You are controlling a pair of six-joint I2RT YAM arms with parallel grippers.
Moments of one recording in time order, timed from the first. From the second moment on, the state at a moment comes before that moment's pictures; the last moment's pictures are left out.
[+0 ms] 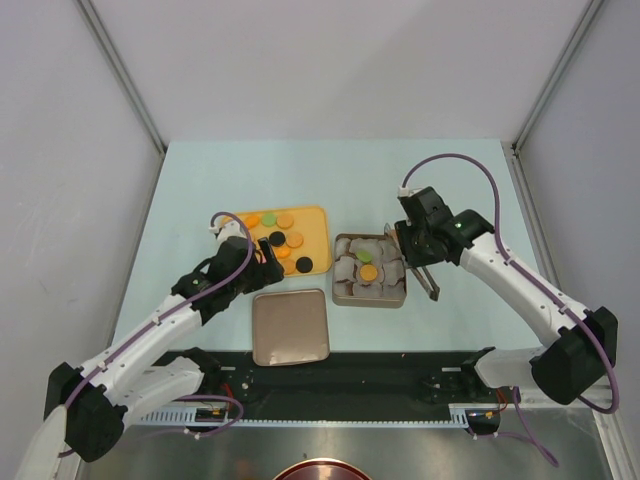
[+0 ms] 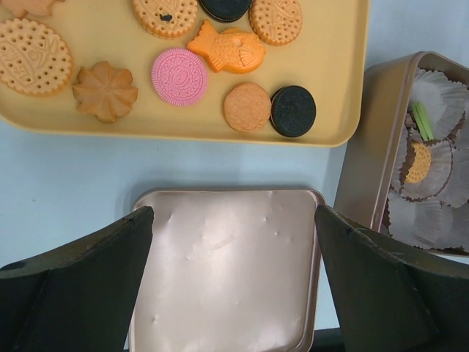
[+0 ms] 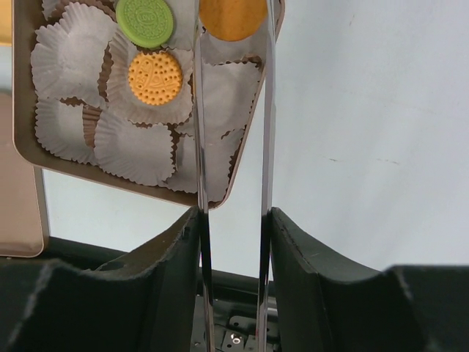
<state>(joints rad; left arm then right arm) -0.57 0.93 0.65 -0.51 -0.25 -0.78 0.57 1.30 1.19 -0.94 0.16 0.29</state>
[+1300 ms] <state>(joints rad) -0.57 0.86 0.67 -0.60 -0.31 -0.79 0.84 1.61 1.46 -0.78 0.07 0.33</state>
